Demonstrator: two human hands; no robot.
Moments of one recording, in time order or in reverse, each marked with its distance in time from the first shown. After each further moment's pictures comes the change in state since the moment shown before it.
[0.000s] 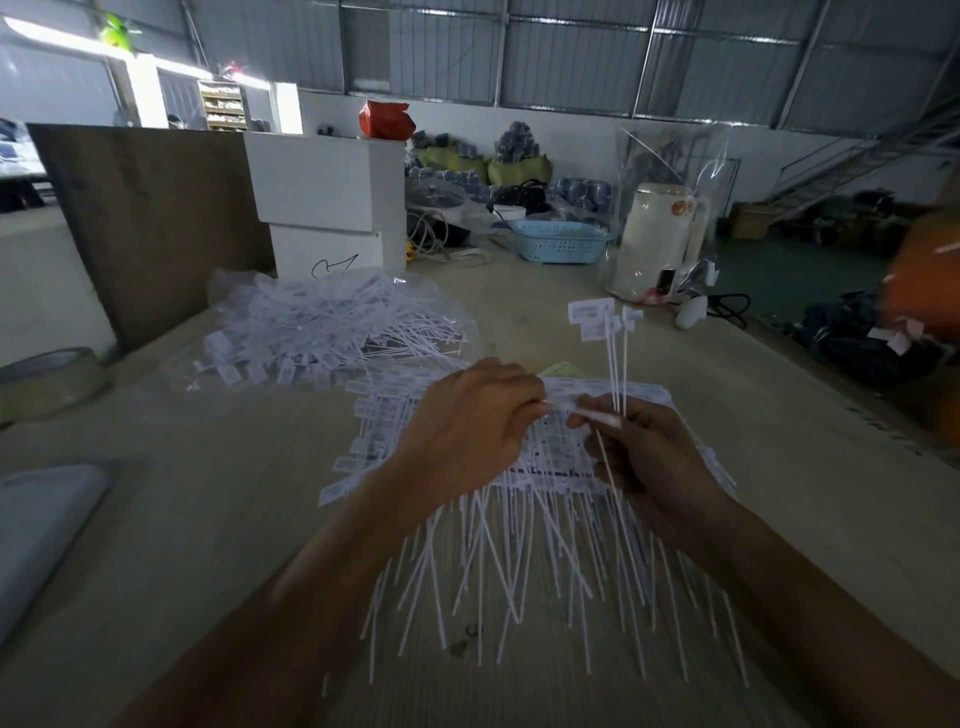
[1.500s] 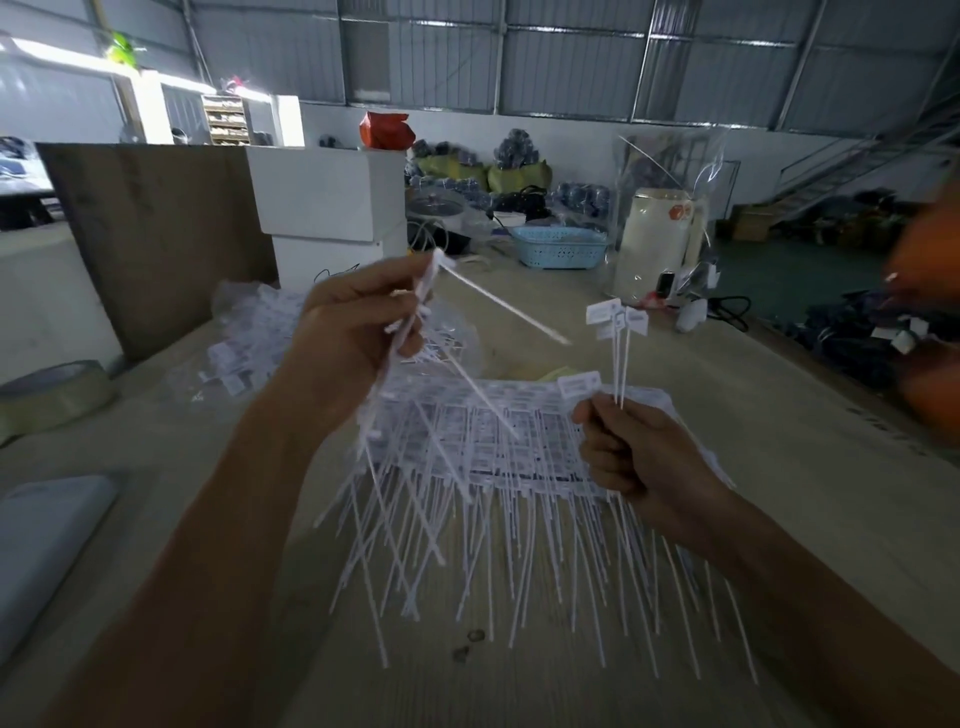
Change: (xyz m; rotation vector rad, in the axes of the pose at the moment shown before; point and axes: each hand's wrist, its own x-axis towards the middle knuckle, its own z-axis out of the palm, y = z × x) left_hand 0.014 -0.042 -0.080 -1.274 0.273 -0.463; right_hand 0.007 -0.002 -0.006 0.203 -0.151 0.147
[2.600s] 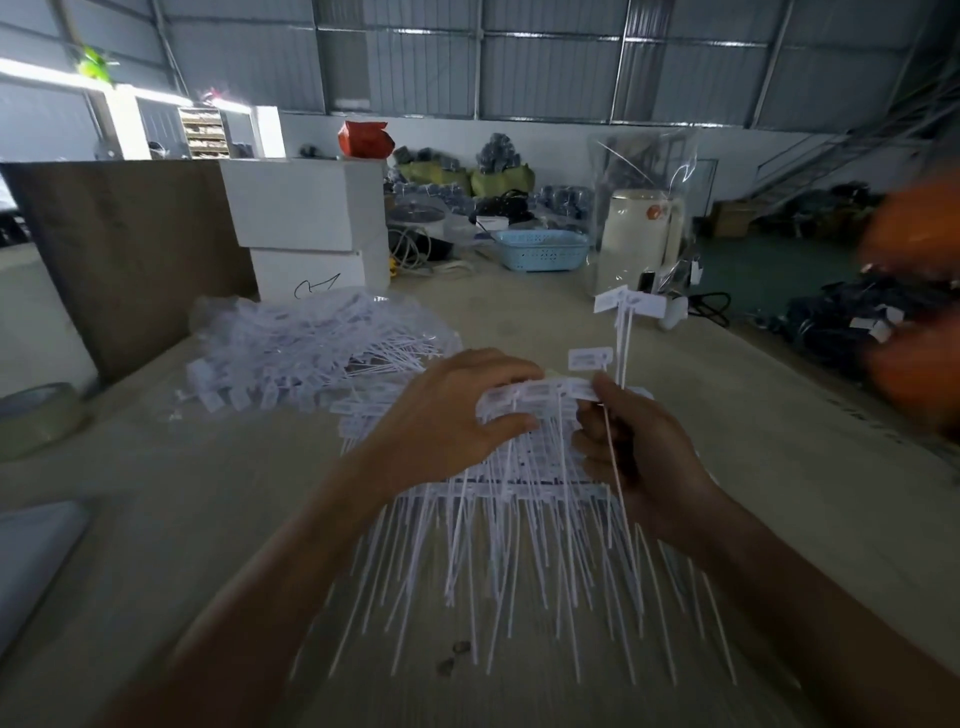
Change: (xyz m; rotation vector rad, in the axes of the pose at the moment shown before) left_hand -0.005 -0.059 0.048 1.147 -0.391 0.365; right_hand -0.003 -0.007 0.001 0.133 0.025 -0.094
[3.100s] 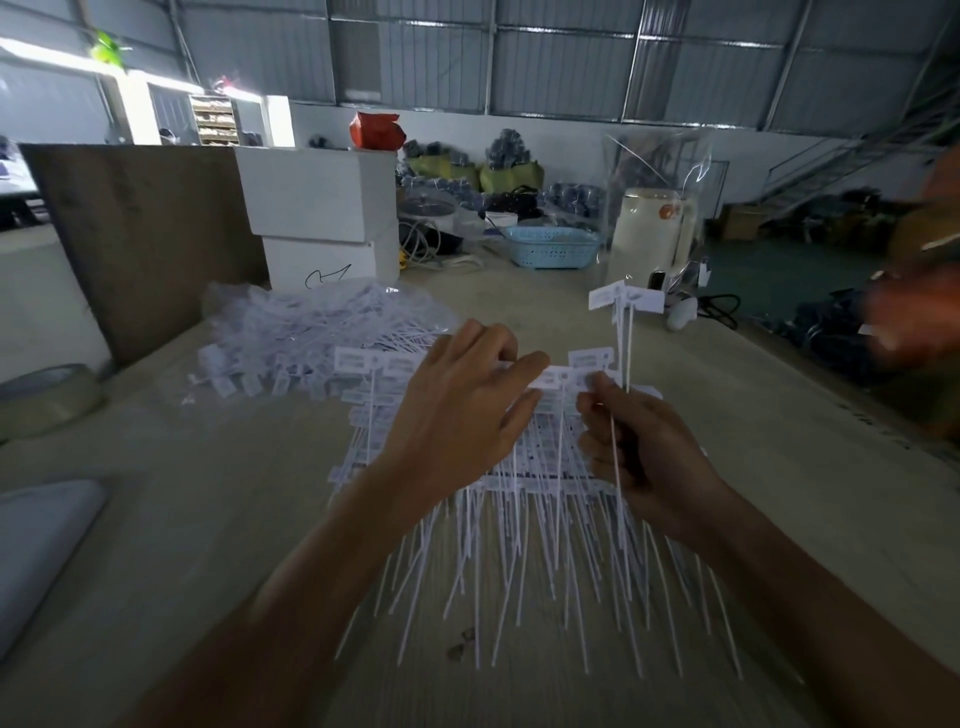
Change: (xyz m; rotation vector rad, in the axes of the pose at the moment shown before) left_hand -0.014 0.016 0.006 0.446 0.309 0.149; right_hand -0.004 -0.002 0.002 -0.066 -0.082 0.014
